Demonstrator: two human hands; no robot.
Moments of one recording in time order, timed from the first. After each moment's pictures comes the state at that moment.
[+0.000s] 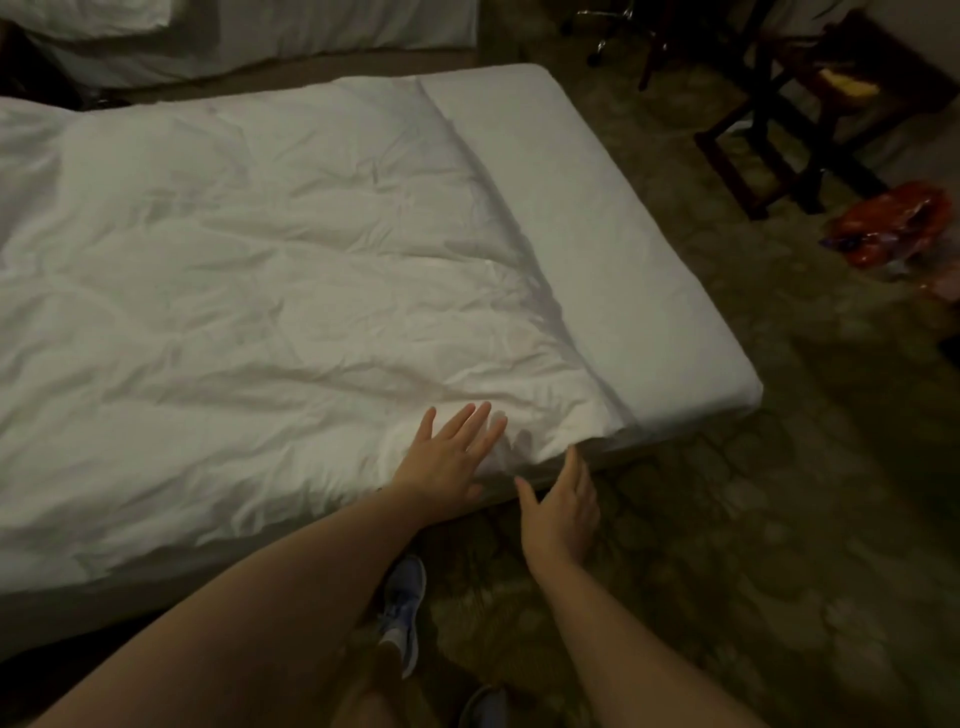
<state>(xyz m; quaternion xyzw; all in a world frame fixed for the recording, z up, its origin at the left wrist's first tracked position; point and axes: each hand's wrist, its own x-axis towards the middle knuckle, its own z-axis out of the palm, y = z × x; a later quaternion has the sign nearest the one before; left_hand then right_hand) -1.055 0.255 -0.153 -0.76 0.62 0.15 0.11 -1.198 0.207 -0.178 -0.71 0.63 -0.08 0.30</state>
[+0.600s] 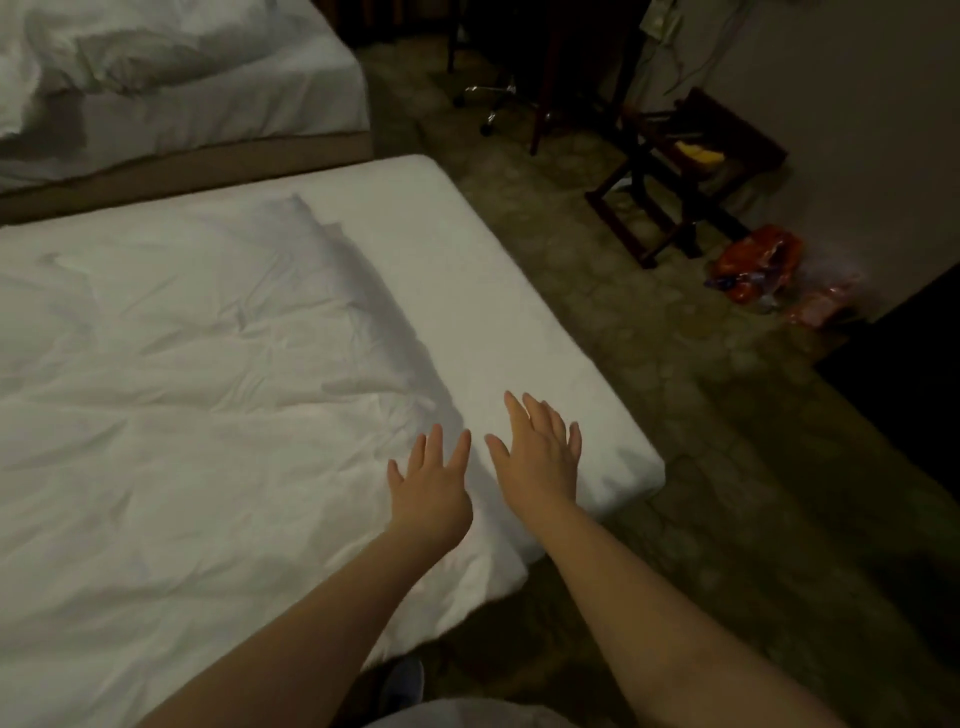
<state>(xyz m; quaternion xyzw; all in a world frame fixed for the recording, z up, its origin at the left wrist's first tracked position) -1.069 0.072 -0.068 -0.85 0.48 0.23 -0.02 -1.158 -0.011 -0.055 -0.84 0.51 -0.01 0.16</state>
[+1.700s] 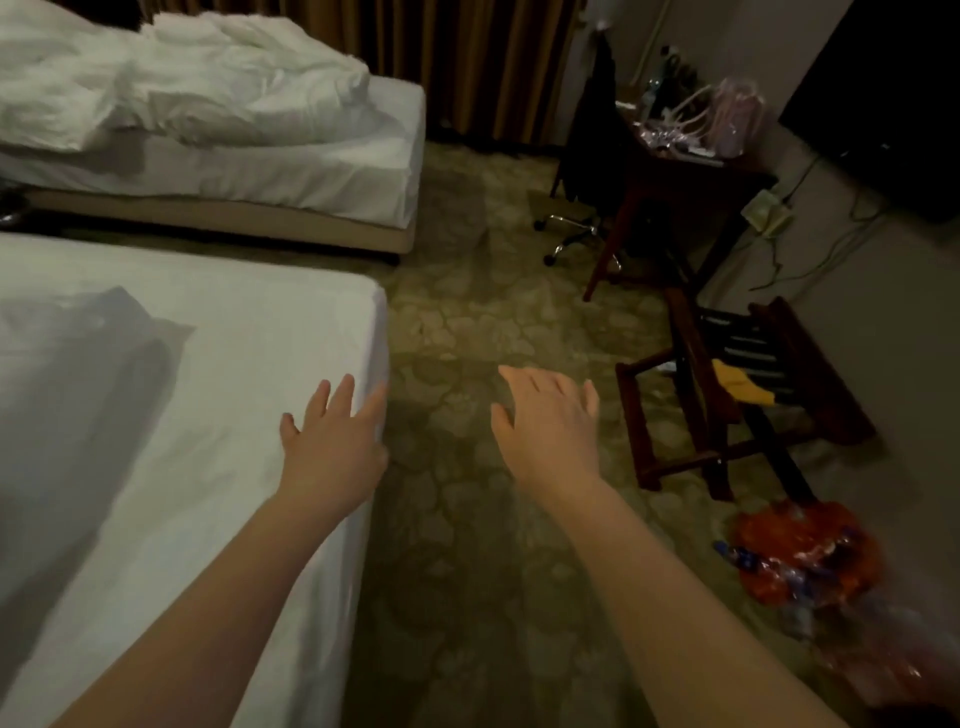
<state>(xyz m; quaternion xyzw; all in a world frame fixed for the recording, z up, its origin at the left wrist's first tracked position) -1.096 -0.569 0.042 -0.96 0.25 0.10 -0.07 -1.193 -0.732 0.077 -0.96 0.26 -0.06 0.10</state>
